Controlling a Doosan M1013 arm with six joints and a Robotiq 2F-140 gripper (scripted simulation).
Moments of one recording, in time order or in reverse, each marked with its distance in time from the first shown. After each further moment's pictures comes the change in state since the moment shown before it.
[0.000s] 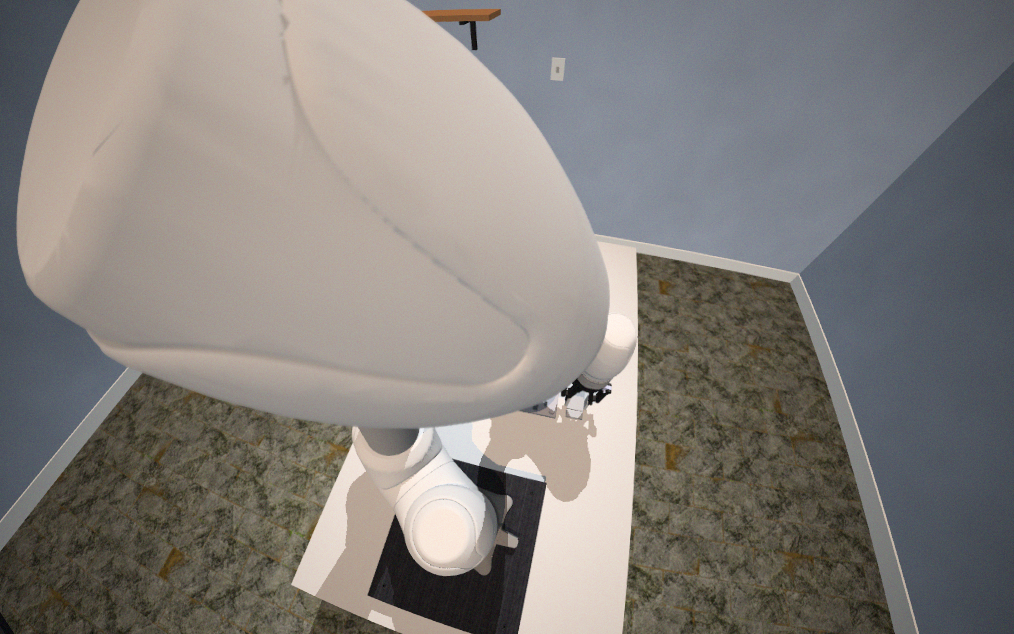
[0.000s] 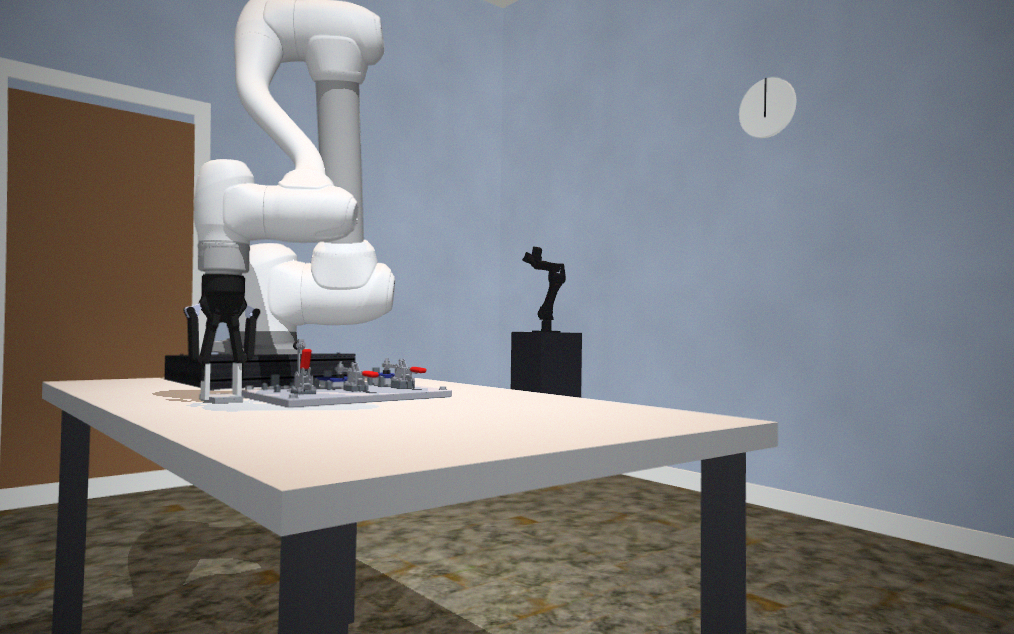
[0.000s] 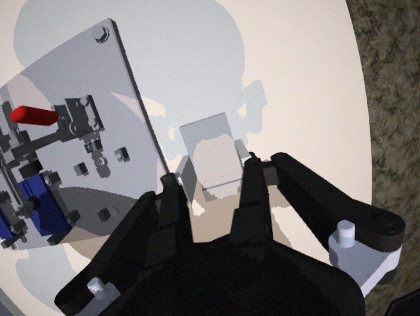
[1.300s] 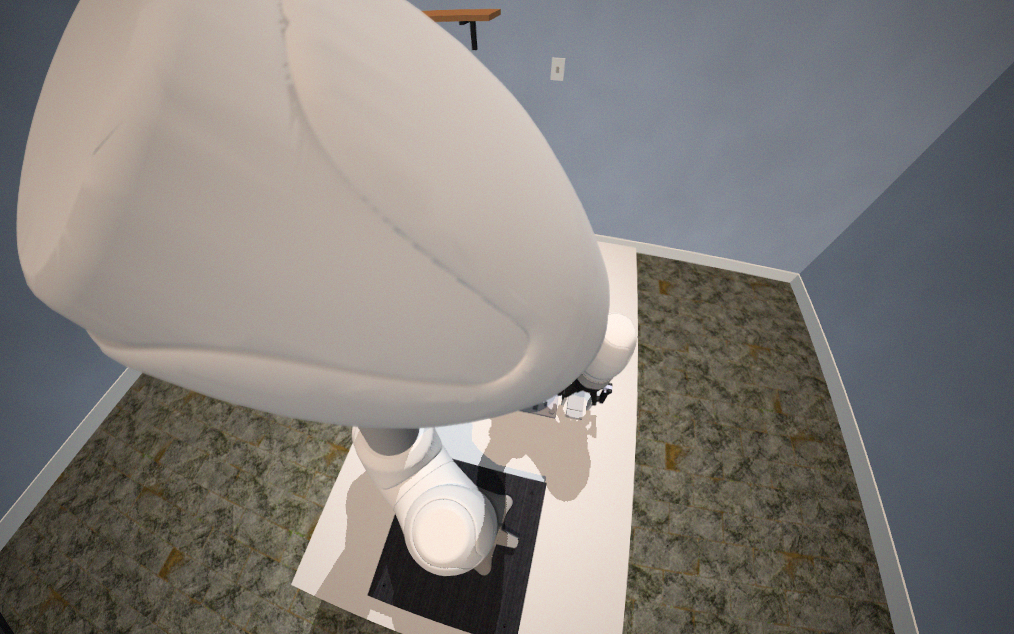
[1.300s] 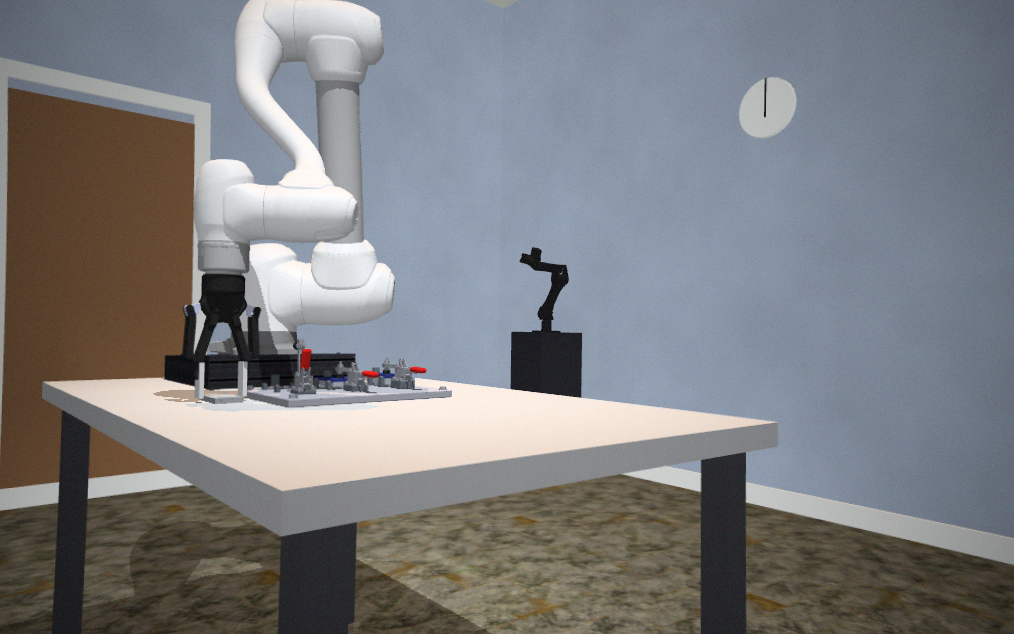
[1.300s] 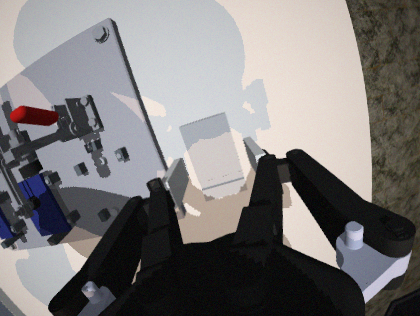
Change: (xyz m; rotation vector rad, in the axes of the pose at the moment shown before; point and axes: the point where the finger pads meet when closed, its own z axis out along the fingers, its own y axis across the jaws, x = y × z) arm 0.000 0.000 0.000 0.000 0.000 0.000
